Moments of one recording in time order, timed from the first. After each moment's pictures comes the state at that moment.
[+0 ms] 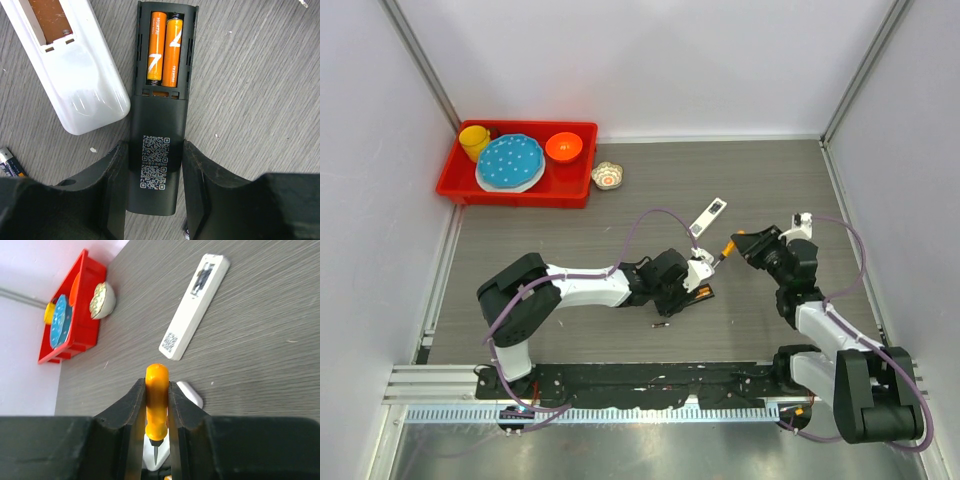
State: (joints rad) left arm -1.07 1.81 1.02 -0.09 0.07 0.03; right arm 0.05 1.03 0.25 0.52 -0.24 0.81
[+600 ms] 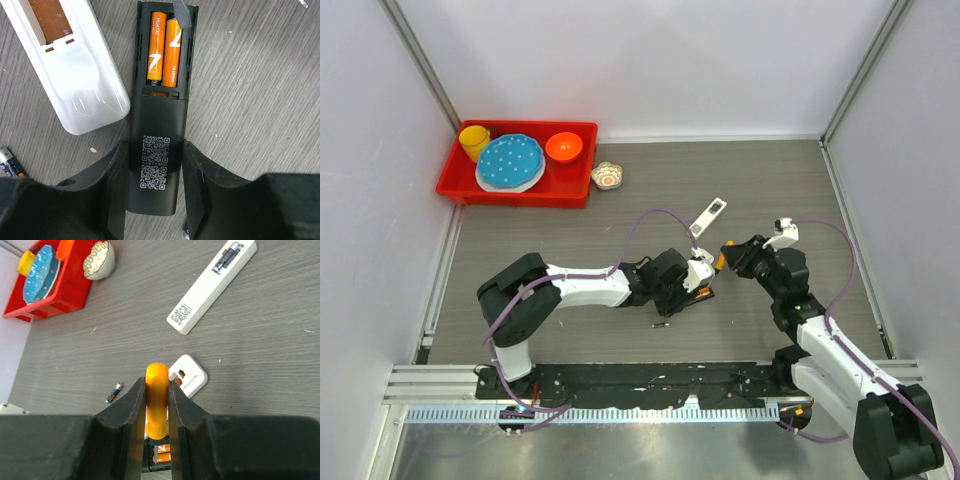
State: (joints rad) left arm -1.07 1.81 1.02 -0.09 0.07 0.03; right arm 0.23 0.81 0.25 0.31 -0.15 0.62
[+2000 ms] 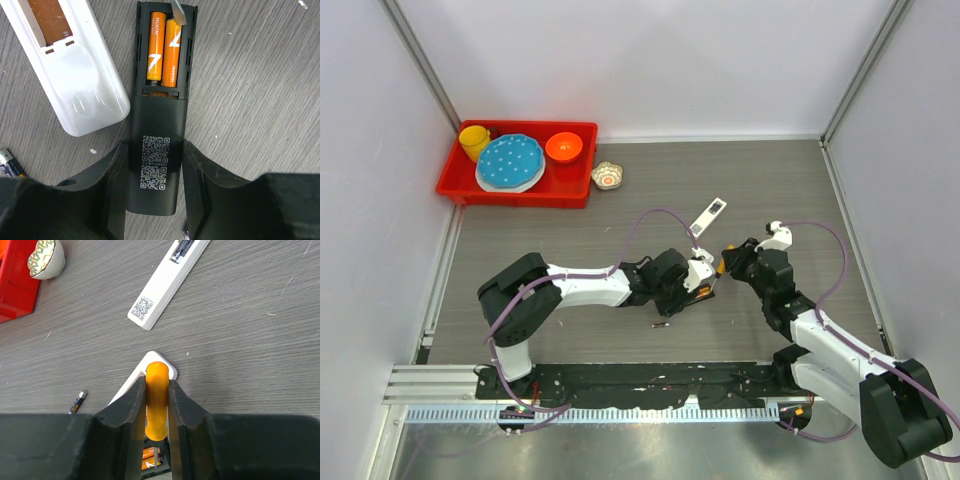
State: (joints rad) left arm -1.07 1.81 1.03 -0.10 0.07 0.03; right arm 0.37 0.91 0.25 0.30 0.13 0.61
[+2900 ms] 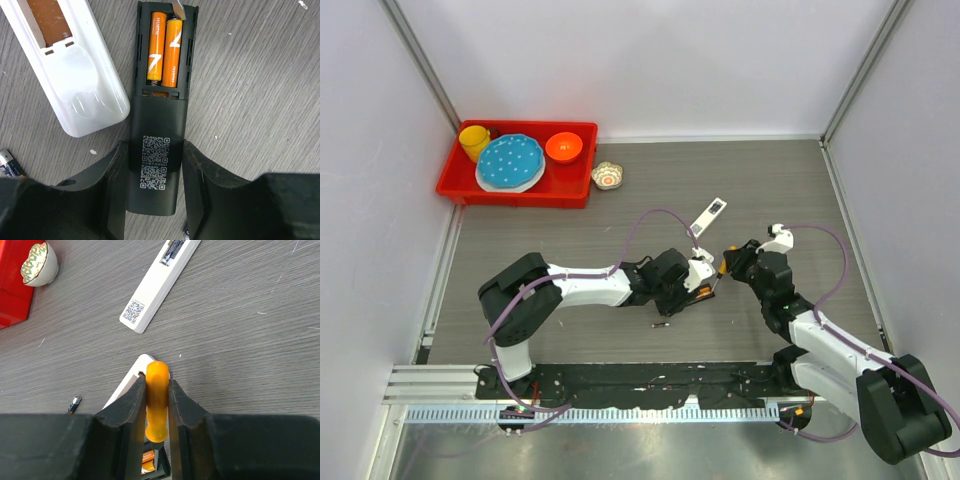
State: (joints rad) left arm -1.07 1.82 1.03 -0.10 0.07 0.03; right arm 0.37 0.94 0.22 0.36 0.17 0.62
